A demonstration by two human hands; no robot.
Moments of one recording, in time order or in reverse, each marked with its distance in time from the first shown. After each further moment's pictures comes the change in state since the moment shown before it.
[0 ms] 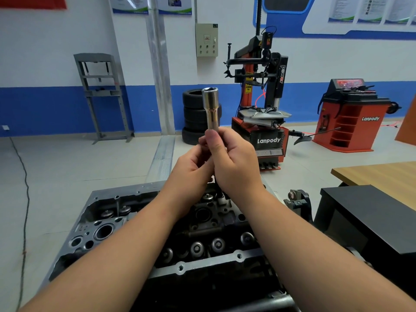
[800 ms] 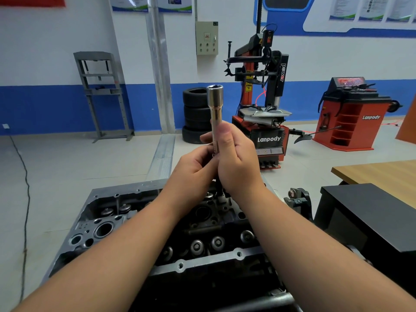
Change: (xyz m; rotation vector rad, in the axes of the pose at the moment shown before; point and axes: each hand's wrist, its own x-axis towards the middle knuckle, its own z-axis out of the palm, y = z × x) left_hand -0.001 -0.003 0.001 0.081 -0.018 0.082; right_hand 0.000 -0.004 0.002 0.114 0.033 0.058
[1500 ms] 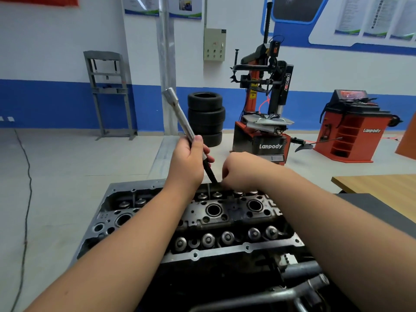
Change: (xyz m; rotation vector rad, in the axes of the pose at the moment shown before) left_hand 0.021 -0.011 -0.019 -0.097 0.413 -0.033; right_hand 0.029 -0.020 -0.009 -1.223 -0.875 0.362
